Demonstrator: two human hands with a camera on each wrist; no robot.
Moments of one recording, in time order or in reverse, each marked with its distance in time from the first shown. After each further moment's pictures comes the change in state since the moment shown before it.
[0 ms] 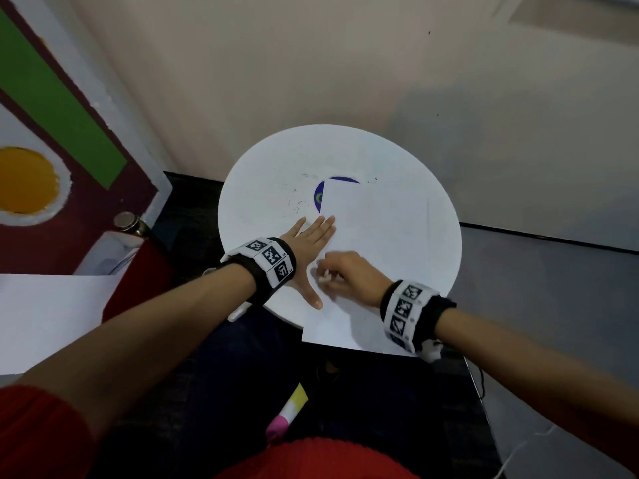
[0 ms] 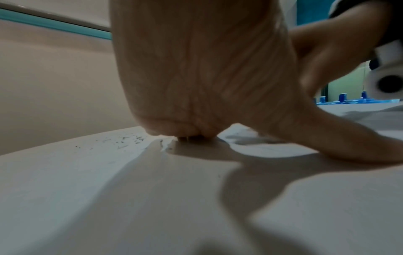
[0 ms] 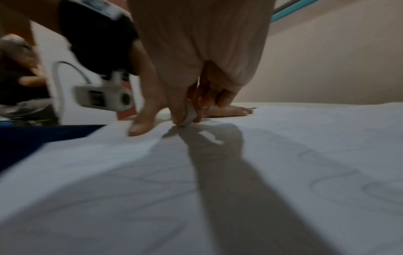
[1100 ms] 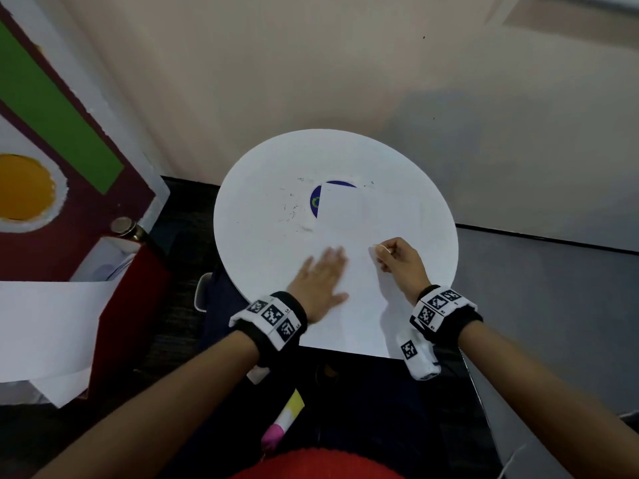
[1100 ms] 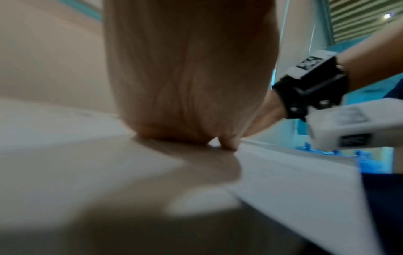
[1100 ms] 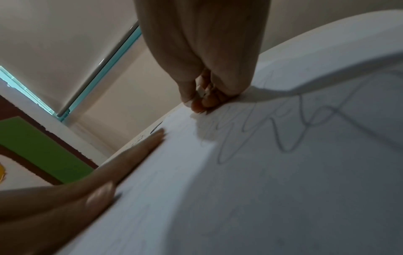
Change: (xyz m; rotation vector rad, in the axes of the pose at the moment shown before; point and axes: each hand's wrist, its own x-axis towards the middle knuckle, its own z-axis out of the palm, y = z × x) left_hand -0.009 0.068 0.026 -0.201 0.037 -0.090; right_hand -0.032 0.080 -0.009 0.705 0.650 0.565
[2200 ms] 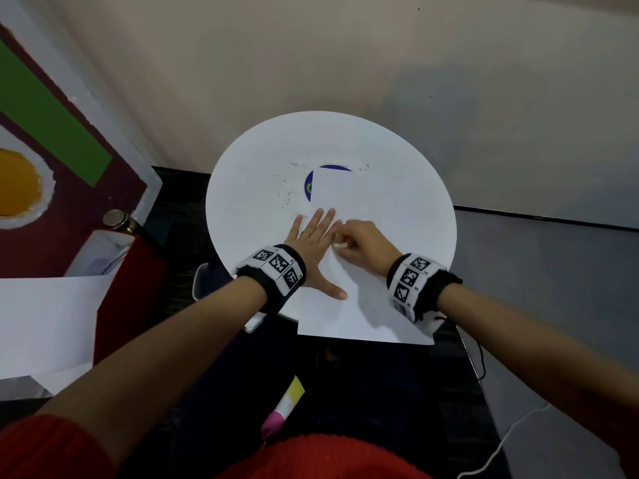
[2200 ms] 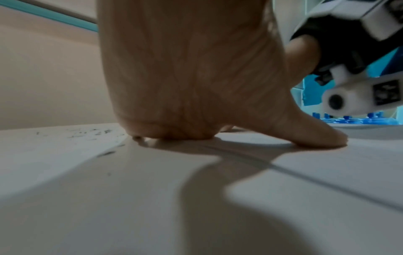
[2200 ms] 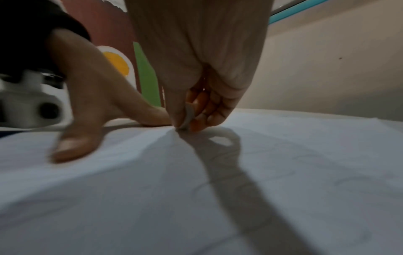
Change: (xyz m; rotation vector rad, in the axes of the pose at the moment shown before) left_hand 0.028 -0.030 -0.019 0.066 0.036 0.023; right_hand -0.004 -0.049 0.035 -0.628 -0.431 -0.443
